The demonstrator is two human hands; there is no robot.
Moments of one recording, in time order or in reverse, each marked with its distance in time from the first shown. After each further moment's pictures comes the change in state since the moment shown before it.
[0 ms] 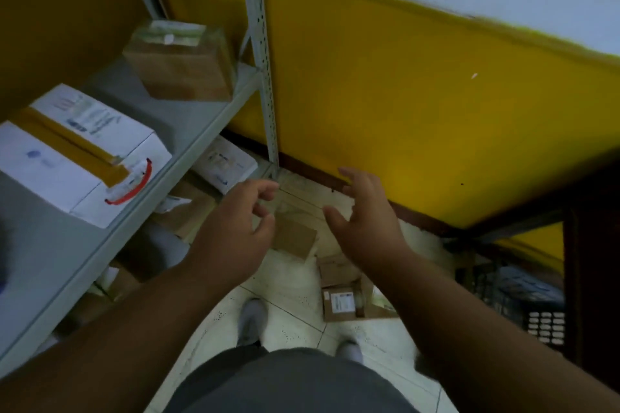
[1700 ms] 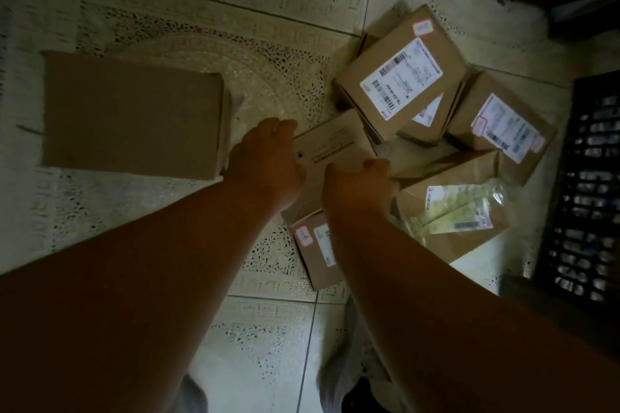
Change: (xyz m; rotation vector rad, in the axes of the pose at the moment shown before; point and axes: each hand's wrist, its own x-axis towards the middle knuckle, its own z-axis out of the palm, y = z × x) left_hand 0.145 -0.455 0.660 0.395 -0.743 -0.100; right_hand 0.046 0.631 0.436 0.181 0.344 1.369
